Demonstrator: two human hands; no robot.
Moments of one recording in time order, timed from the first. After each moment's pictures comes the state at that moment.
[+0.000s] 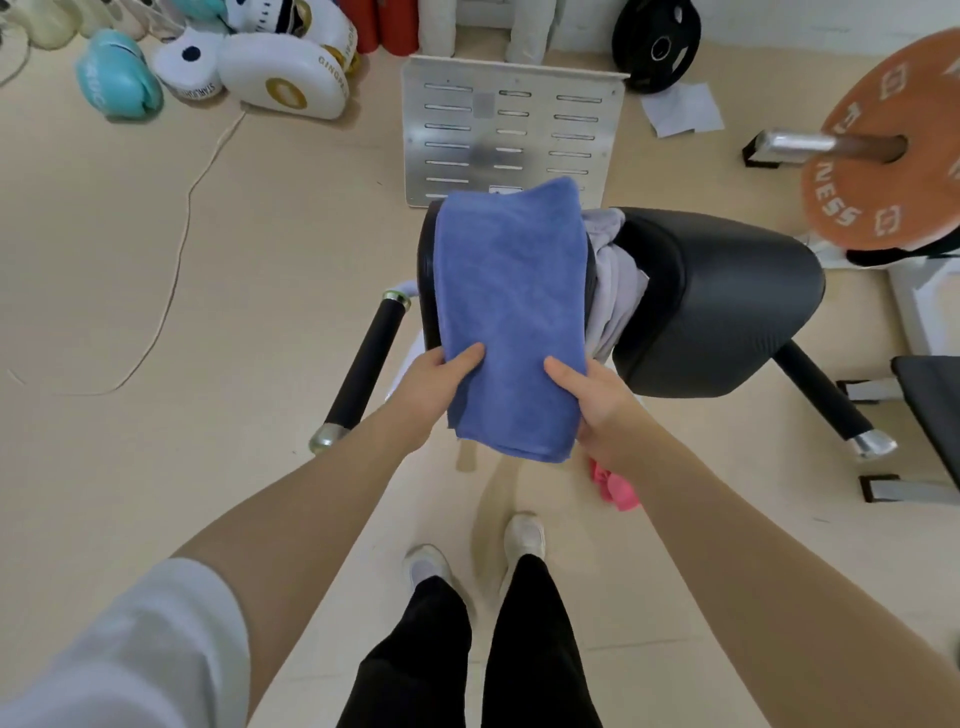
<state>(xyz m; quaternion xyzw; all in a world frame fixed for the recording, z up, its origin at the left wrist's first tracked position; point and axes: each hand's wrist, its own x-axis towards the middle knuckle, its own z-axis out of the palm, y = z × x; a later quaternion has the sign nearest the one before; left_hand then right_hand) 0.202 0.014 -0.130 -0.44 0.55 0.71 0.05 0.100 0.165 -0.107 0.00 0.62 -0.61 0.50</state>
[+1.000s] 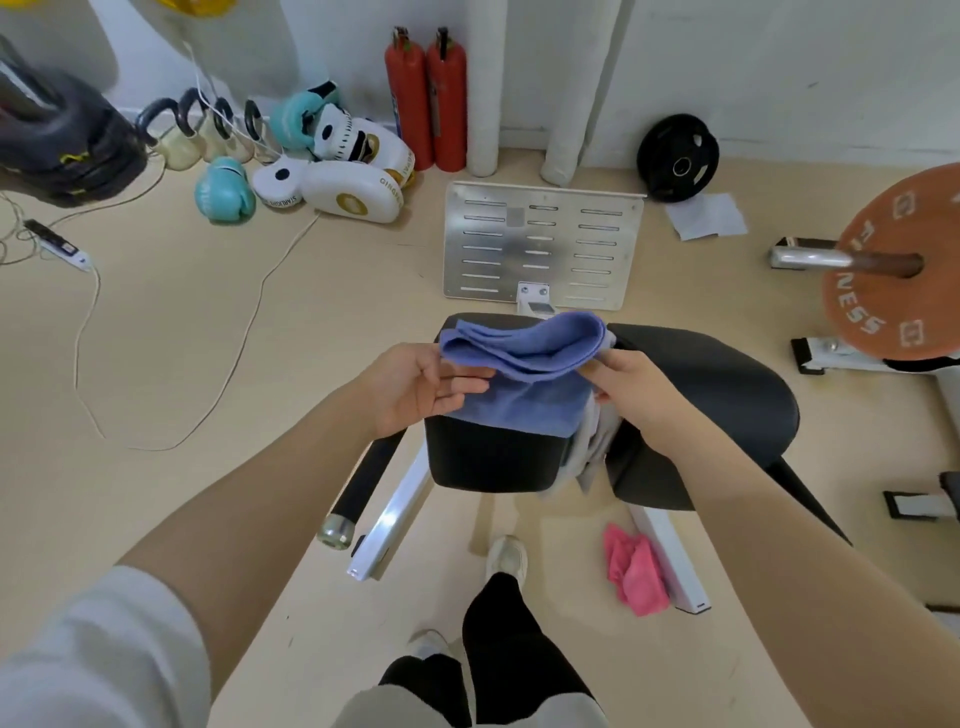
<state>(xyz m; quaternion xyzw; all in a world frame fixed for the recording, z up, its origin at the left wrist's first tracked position) 0.147 -0.053 -0.013 -0.36 0.41 0.84 0.05 -0.014 0.124 -0.016 -0.18 0.78 -0.43 0.42</state>
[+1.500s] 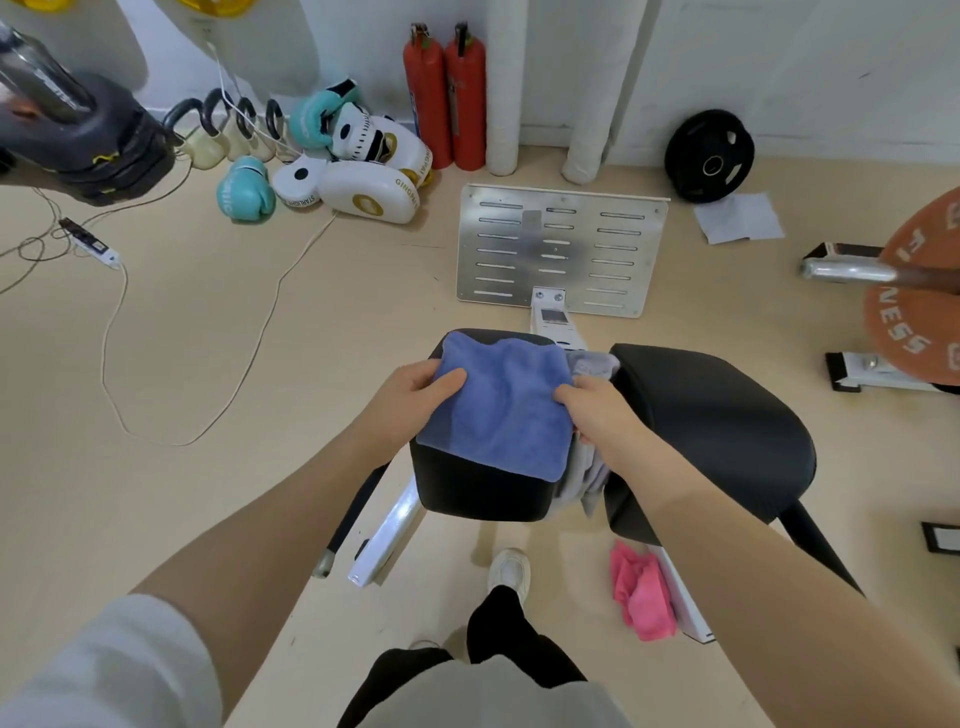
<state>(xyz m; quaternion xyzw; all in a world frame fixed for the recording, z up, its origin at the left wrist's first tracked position) 0.119 -0.042 -0.032 -0.40 0.69 0.59 -0.01 -0.041 0.085 -0.061 -0.10 0.82 -0.33 0.46</state>
